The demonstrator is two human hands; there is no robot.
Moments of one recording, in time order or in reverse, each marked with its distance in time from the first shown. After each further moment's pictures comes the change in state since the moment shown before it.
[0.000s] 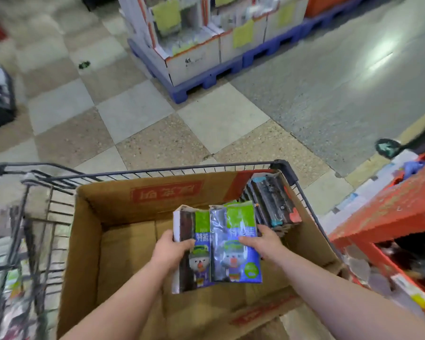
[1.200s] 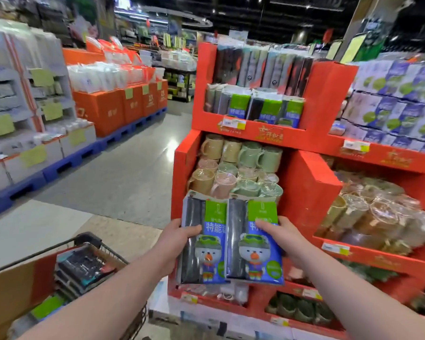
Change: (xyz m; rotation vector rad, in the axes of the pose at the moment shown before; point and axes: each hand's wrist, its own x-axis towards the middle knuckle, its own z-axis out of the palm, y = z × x) left_hand -0.346 0.109 0.217 -0.118 -0.876 0.654; right_hand -0.402 0.152 -0.308 0.491 0.874 -0.308
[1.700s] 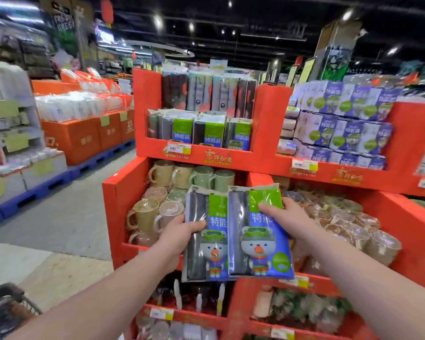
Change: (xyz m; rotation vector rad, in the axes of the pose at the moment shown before) left_hand 0.049 0.060 0.199 0.001 -0.105 0.113; right_hand 0.063 -0.065 -0.190 -0.086 0.117 -0.209
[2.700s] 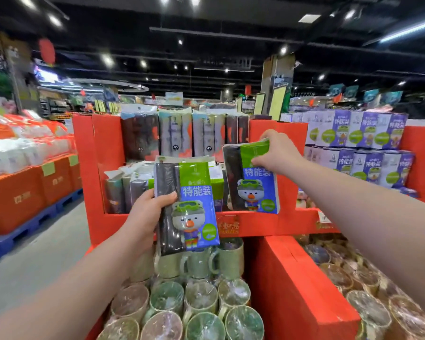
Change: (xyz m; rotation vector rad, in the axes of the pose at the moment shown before) left_hand 0.276 0.178 -0.043 -0.103 -0.122 0.310; right_hand 0.259 -0.206 0.025 -0.695 0.425 -0.334
